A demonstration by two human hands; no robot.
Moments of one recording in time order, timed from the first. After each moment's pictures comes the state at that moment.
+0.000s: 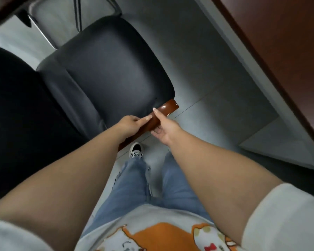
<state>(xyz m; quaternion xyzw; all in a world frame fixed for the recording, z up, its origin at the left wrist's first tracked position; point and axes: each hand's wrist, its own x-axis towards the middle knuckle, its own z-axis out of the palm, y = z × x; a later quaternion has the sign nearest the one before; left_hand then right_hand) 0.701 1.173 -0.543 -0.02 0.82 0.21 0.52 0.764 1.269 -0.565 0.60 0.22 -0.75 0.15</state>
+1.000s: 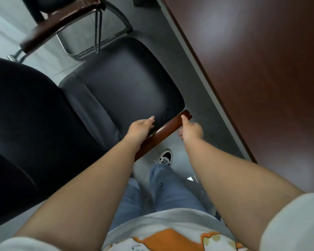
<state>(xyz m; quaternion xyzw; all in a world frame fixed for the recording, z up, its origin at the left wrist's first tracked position) 0.751 1.284 -0.524 -0.23 0.75 0.45 0.42 0.802 1.412 -0.565 0.62 0.58 -0.51 0.16</state>
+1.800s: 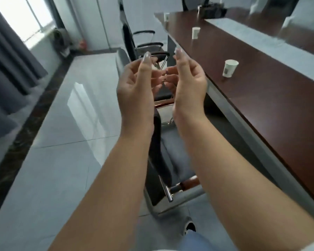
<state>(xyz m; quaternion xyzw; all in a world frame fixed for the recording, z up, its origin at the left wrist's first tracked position) 0.872 1.043 -0.185 0.01 0.57 0.80 -0.19 0.844 1.112 -0.197 0.05 0.50 -0.85 -0.18</state>
